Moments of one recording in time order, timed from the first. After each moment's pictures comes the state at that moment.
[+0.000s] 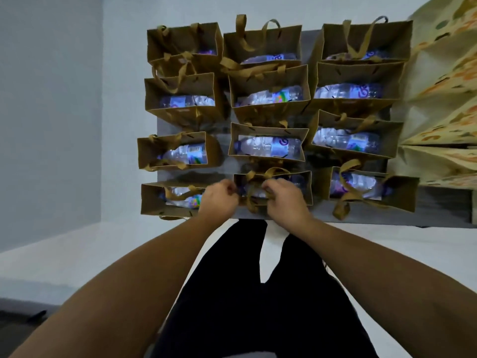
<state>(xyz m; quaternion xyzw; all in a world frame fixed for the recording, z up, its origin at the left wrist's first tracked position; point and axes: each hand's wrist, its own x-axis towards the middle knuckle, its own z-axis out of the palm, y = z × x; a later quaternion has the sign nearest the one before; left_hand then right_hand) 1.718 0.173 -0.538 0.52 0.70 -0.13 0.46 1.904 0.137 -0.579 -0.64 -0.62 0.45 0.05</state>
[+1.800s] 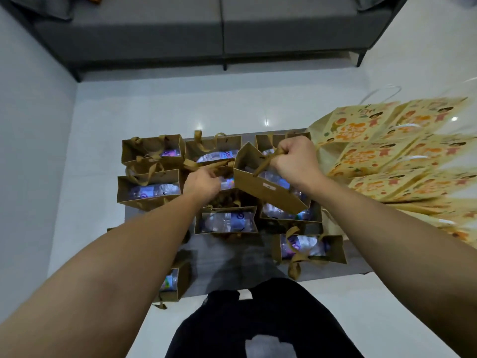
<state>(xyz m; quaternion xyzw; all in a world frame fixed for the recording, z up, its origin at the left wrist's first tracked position) 1.800 0.364 -0.465 0.59 0.70 -0.01 0.40 2.012 0.327 -0.374 -0.74 -0.50 0.34 0.28</state>
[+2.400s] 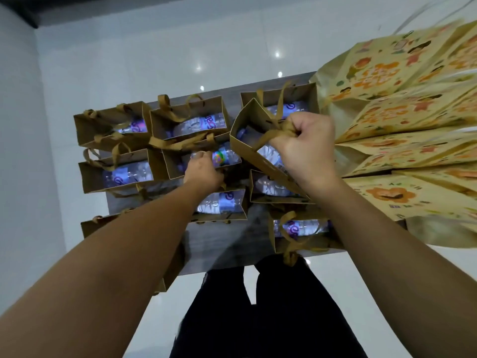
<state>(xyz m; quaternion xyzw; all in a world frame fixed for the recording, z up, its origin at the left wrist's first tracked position) 1.863 0.378 -0.563 0.65 0.67 -0.14 0.34 2.066 0.337 -0.442 -0.71 -0.44 0.36 0.42</state>
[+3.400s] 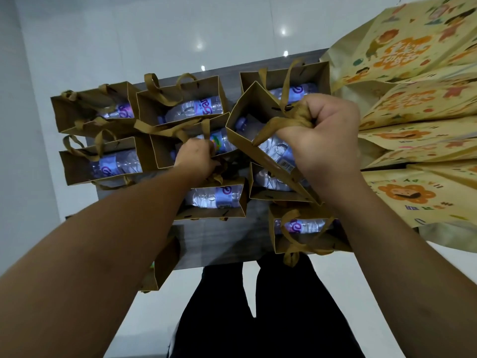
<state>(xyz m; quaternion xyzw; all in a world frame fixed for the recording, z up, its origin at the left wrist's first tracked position) 1.854 0.399 -0.597 0.71 0.60 -0.19 0.32 2.073 0.338 -0.445 -0.67 -0.44 0.40 0.46</state>
